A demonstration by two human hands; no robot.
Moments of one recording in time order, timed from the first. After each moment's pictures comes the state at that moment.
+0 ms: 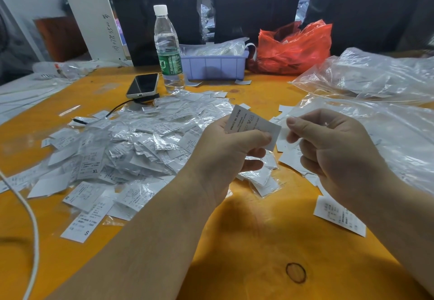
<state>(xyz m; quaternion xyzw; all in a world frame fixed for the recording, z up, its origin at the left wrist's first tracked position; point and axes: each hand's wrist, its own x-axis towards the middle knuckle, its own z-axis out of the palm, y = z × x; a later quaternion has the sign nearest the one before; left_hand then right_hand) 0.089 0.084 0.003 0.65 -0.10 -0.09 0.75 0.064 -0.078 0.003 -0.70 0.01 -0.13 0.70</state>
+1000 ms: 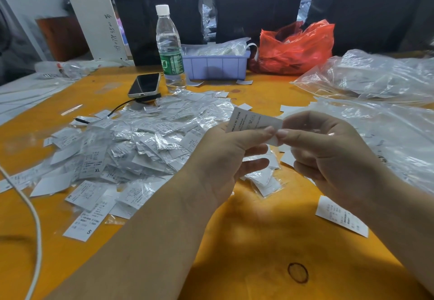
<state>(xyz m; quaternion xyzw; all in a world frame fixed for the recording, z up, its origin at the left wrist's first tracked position) 0.085 0.084 0.006 0.59 -0.07 -0.14 0.79 0.063 -0.075 0.003 -0.68 -0.05 -0.04 0.73</state>
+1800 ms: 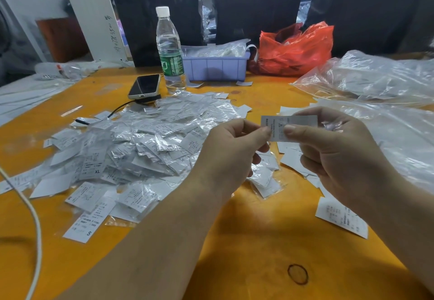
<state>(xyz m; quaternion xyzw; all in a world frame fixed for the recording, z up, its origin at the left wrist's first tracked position) 0.082 0.081 0.003 0.71 -0.10 -0.05 0.69 0.066 -0.079 0.002 -0.65 -0.02 -0.11 0.75</state>
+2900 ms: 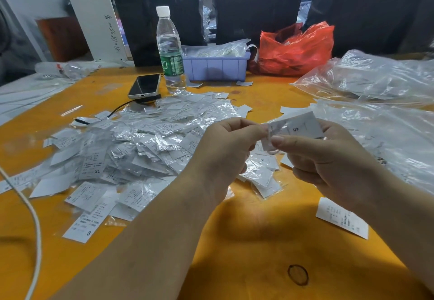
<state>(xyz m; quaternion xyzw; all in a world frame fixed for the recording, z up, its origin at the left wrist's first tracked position) 0.088 0.085 0.007 0.70 -0.09 -0.08 0.71 0.061 -0.077 0.006 -0.69 -0.07 0.01 0.72</state>
